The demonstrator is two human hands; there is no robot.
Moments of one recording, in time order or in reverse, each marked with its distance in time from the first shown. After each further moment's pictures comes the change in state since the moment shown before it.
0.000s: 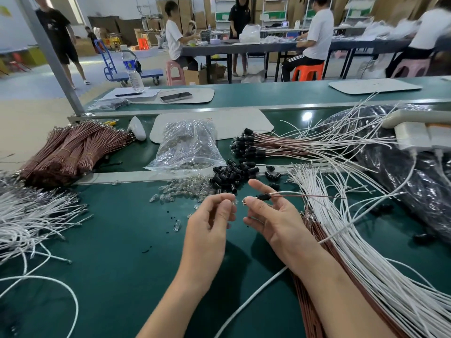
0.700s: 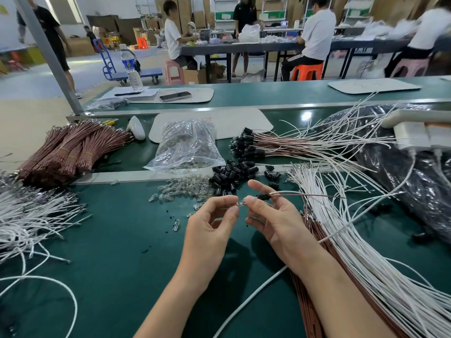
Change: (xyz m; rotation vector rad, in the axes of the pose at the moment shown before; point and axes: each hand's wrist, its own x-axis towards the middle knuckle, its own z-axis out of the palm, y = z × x) left_hand 0.002 -0.006 0.000 -0.084 -0.049 -0.005; right_hand 0.000 -0.001 -0.001 -0.018 0.010 0.004
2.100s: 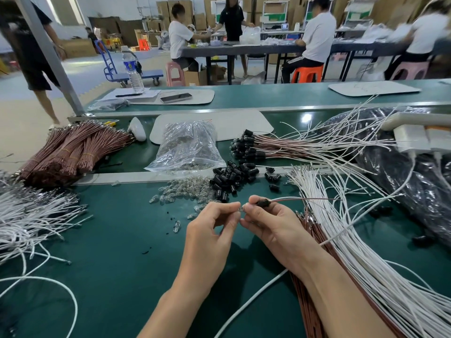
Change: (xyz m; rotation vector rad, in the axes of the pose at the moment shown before) left_hand 0.000 -0.010 -0.001 0.253 0.030 0.233; right_hand 0.001 0.005 -0.004 0.132 -0.051 0.084
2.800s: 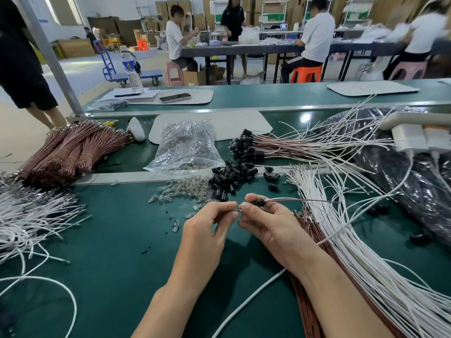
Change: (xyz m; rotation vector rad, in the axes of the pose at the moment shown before) left_hand 0.002 -0.007 -0.005 0.075 -0.021 0.038; right_hand -0.001 -0.001 0.003 -0.036 0.024 0.008
